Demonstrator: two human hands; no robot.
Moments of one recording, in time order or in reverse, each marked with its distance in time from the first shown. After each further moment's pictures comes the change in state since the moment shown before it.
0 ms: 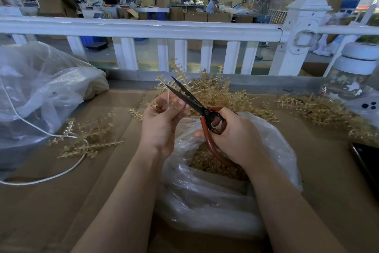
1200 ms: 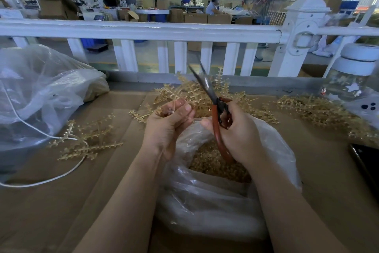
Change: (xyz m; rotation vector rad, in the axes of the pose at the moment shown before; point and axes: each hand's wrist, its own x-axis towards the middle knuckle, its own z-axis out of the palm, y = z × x) left_hand -0.001 -0.002 0.004 -0.042 0.128 -0.238; right_hand 0.003 -0.002 -0.003 0.291 0.054 0.137
